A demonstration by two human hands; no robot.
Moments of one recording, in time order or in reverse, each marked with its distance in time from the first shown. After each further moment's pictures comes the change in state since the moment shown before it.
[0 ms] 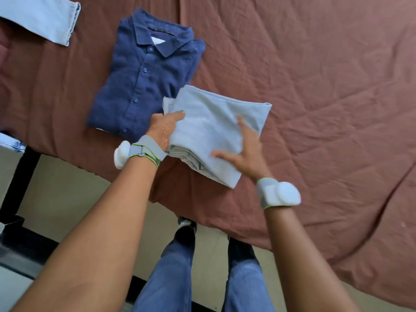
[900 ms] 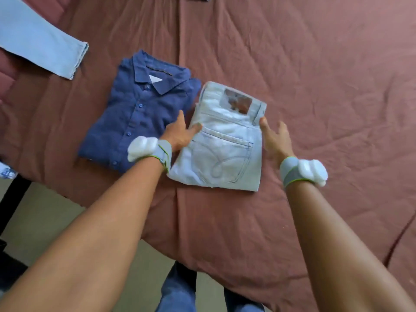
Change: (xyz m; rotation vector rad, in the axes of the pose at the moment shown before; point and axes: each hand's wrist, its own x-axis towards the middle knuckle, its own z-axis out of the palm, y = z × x) left_hand 0.063 0.039 0.057 0.735 -0.114 0.358; right_hand 0.126 0.030 -0.089 0.298 0.140 0.386
